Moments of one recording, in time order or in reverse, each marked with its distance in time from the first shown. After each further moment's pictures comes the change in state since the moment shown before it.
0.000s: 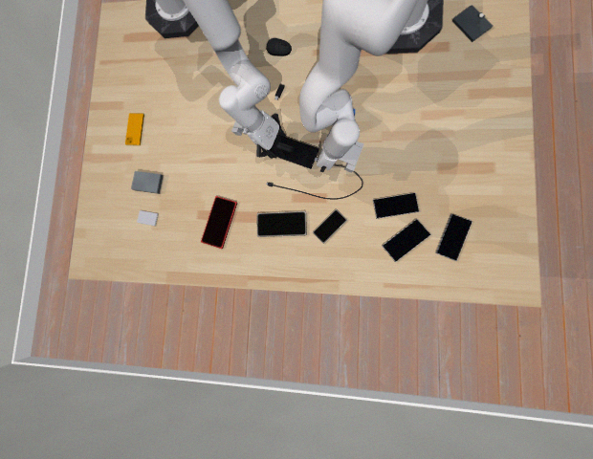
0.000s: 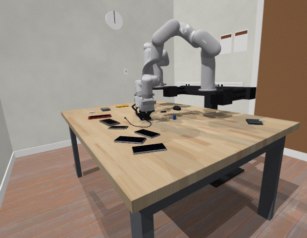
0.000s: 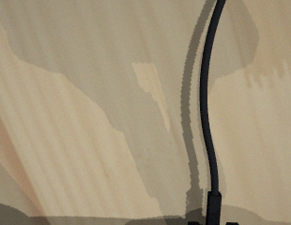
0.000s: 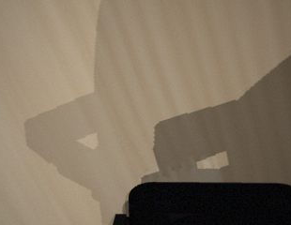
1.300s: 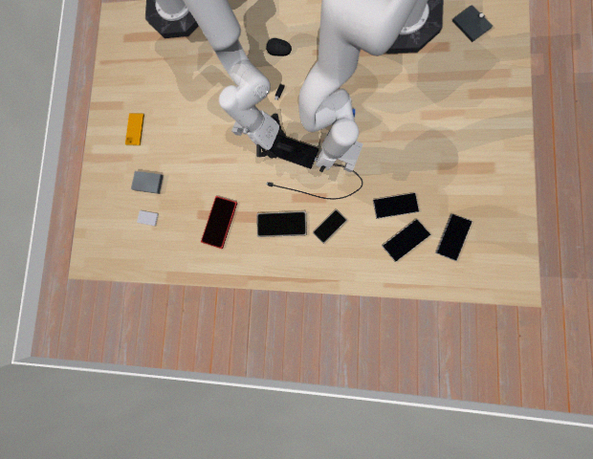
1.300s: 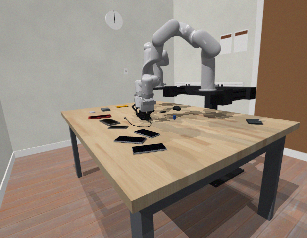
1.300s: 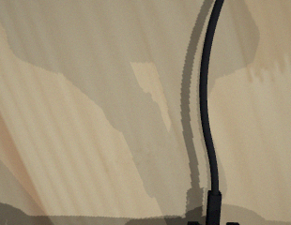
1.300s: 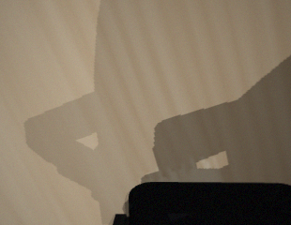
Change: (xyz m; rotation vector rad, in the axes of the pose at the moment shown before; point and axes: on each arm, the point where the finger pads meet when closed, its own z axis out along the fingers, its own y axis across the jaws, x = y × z) left arm -0.003 0.000 0.001 0.000 -0.003 -0.001; right arm 0.000 0.000 0.000 0.000 0.000 0.000
